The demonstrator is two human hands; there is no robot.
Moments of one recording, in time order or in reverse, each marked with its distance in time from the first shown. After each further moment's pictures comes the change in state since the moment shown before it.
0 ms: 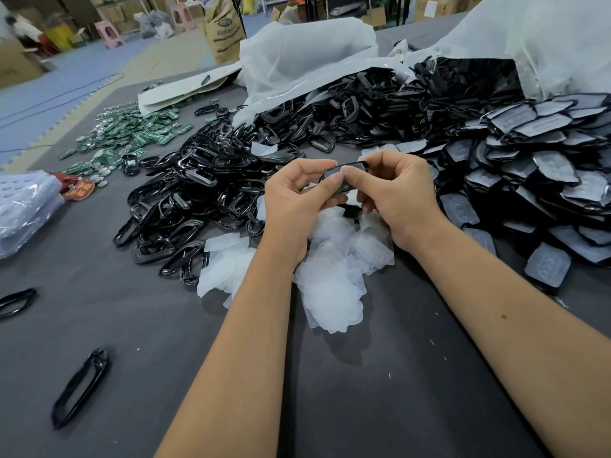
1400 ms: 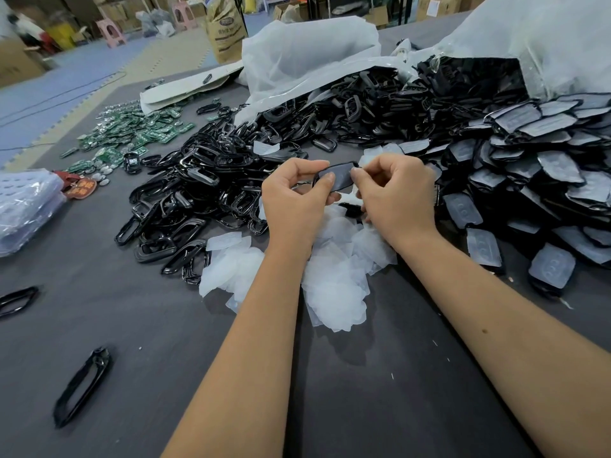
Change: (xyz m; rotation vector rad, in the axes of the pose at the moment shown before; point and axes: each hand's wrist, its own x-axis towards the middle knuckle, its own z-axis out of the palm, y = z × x) left_hand 0.001 -0.003 0.005 0.184 0.224 0.062; right_hand -0.002 0.002 0.009 -0.582 0.205 -0.205
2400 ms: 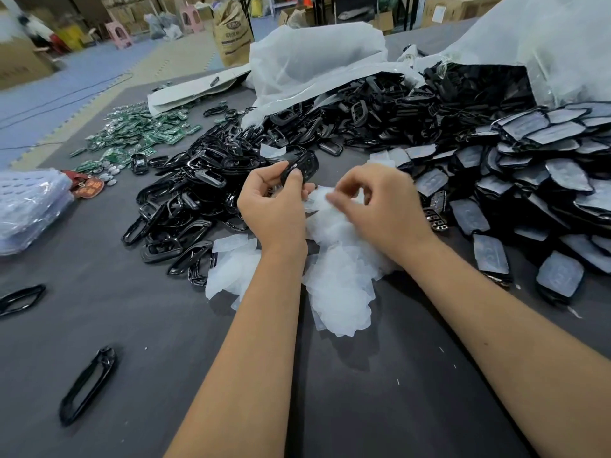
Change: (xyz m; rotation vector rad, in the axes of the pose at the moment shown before) left_hand 0.009 0.000 -0.008 -0.191 0.380 -0.041; right_hand -0.005 -0.007 0.003 -0.108 -0.246 -0.224
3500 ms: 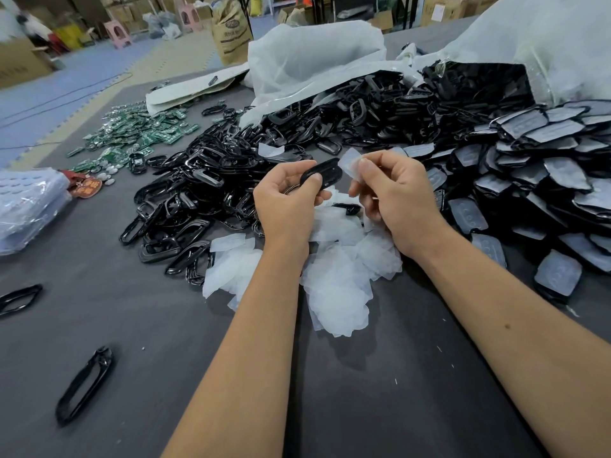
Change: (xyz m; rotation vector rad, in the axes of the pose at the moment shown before) left_hand -0.003 0.001 0.001 0.155 -0.246 -0.068; right_hand 0.005 0.010 -0.007 0.777 0.019 0.307
